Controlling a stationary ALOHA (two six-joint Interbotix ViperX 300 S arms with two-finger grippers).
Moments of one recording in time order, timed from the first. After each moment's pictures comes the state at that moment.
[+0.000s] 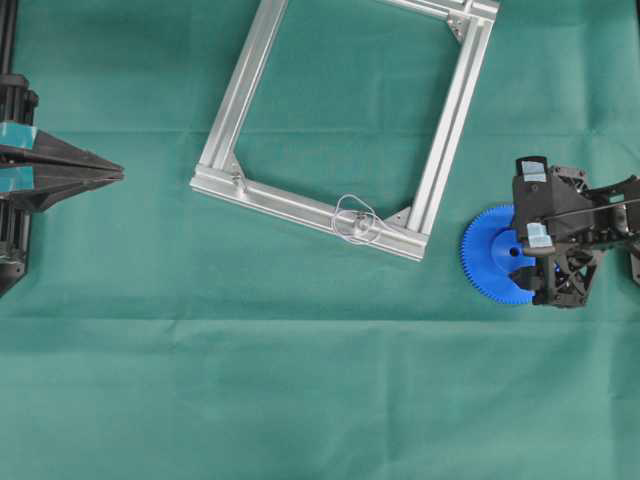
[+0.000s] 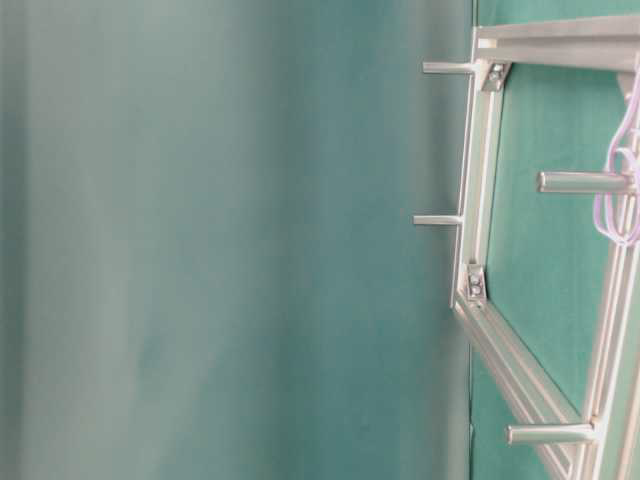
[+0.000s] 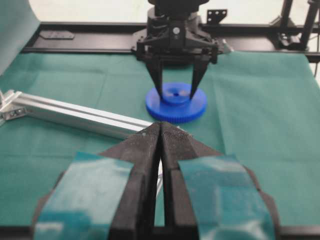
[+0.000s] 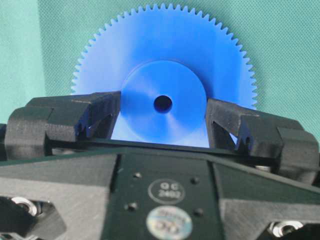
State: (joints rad) left arm 0.04 -1.02 1.15 -0.01 -0.07 0.03; right arm 0.03 -0.28 1.06 0.07 0.48 0.24
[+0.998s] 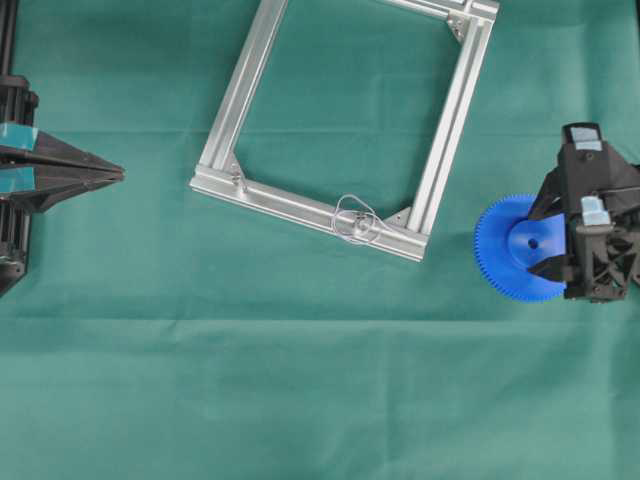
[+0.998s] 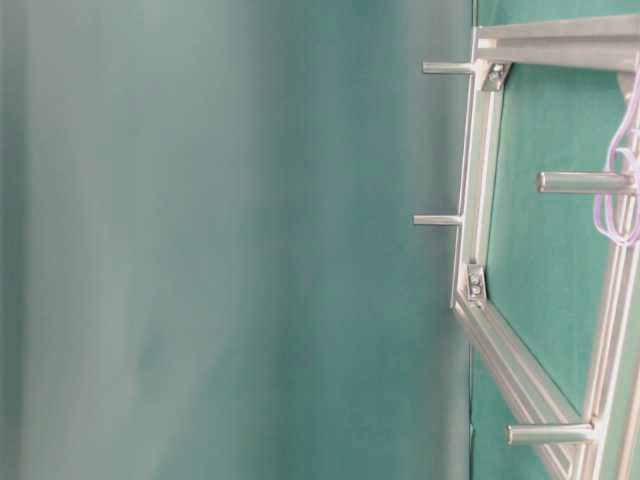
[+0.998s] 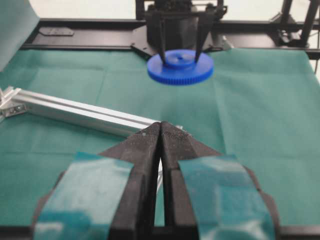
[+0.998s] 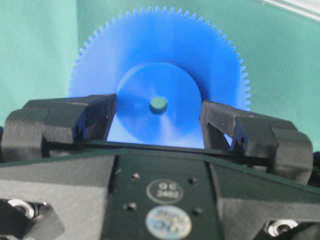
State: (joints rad) left arm 0.04 -1.02 1.15 -0.02 -0.06 0.02; right arm 0.03 -0.56 0.95 0.07 0.76 0.25
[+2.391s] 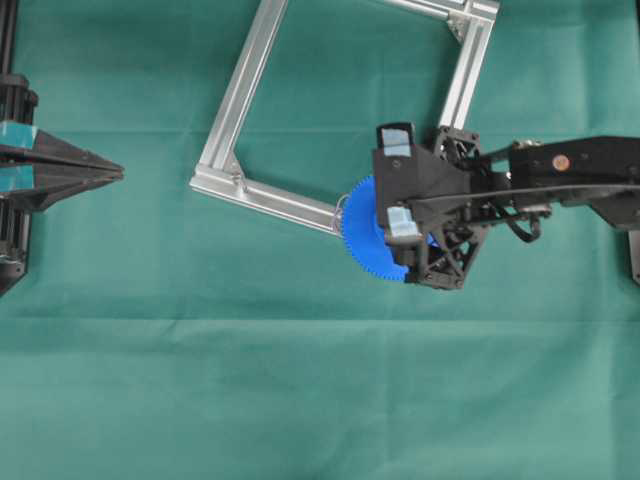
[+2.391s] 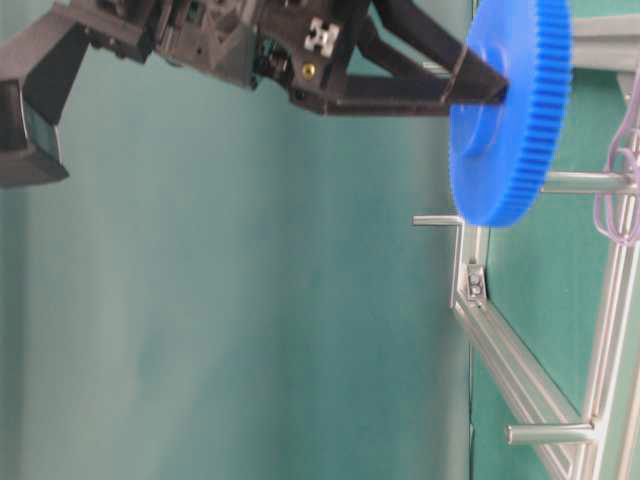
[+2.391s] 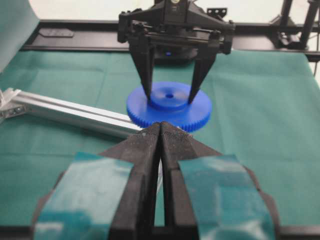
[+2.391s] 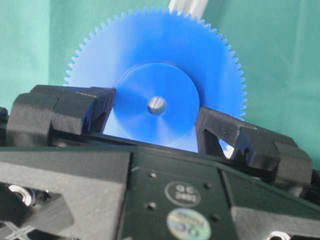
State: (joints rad) left arm 0.04 -1.02 1.15 -0.02 -0.06 0.02; right arm 0.02 -0.06 0.43 -0.09 0.80 0.39
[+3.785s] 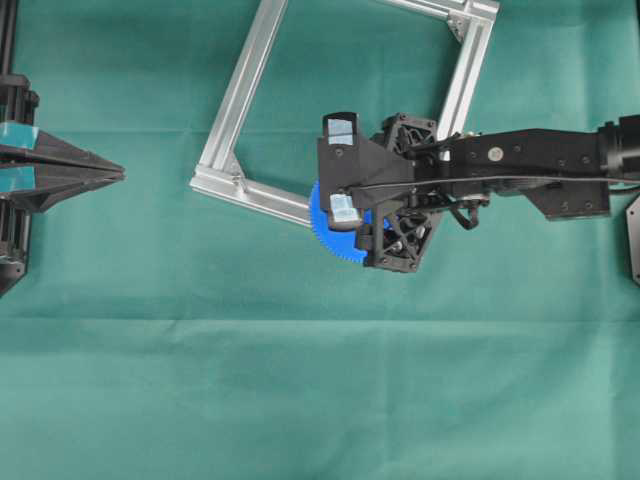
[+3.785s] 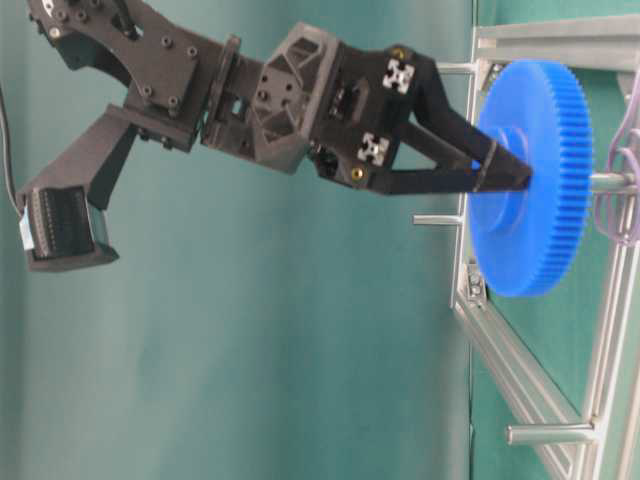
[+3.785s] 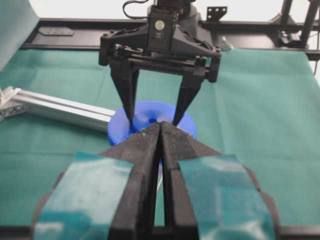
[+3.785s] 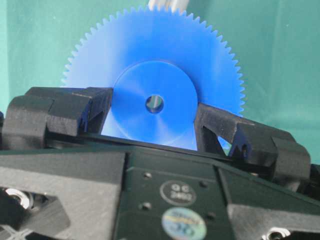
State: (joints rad) left arm 0.04 -1.02 1.15 -0.02 -0.06 0.02; right arm -0.03 0.08 0.32 -0.13 0.78 0.36
